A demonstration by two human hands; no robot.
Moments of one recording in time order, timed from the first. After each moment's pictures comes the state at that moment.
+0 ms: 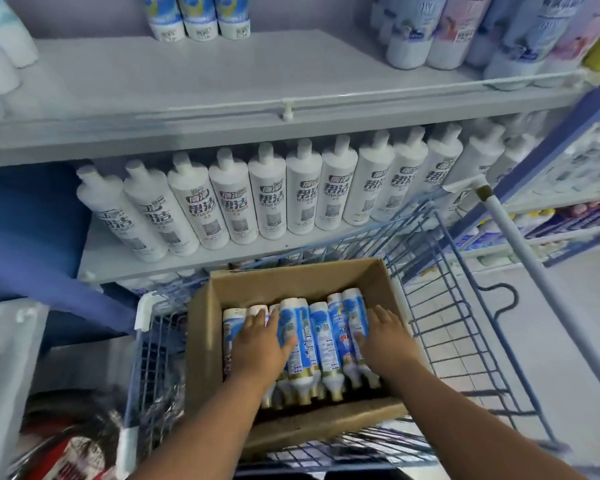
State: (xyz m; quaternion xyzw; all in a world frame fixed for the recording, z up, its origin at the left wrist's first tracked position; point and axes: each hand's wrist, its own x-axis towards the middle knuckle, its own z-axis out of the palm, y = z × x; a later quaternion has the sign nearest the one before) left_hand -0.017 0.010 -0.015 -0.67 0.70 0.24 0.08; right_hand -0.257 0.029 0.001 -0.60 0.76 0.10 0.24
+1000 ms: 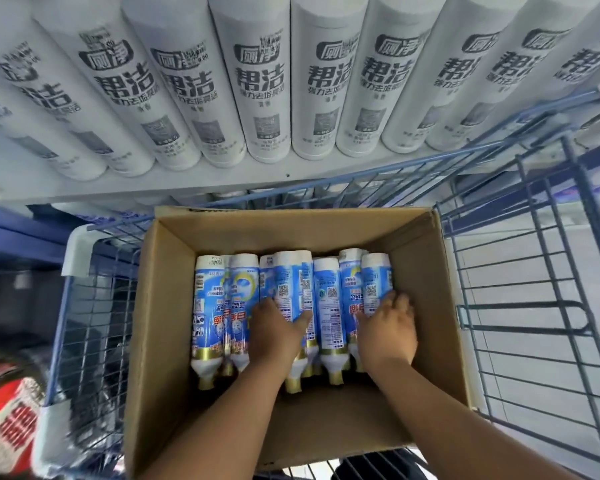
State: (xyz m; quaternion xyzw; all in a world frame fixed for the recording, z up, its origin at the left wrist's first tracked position) left_hand -0.079 0.011 -0.189 -0.82 0.41 0.39 -0.08; right_hand -0.253 0.010 -0.162 -0.54 0.81 0.15 0.18
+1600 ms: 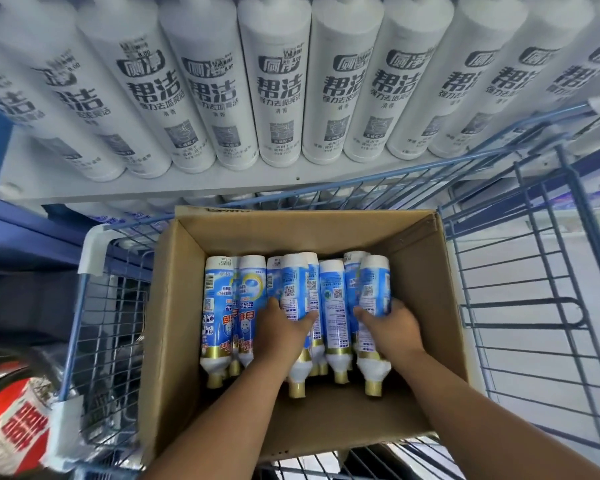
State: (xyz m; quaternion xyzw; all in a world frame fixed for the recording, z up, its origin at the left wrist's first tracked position) left_hand -0.069 0.012 -0.167 -0.79 0.37 0.47 -0.11; right_hand -0.263 0.004 -0.148 -0.33 0.82 -0.14 0.45
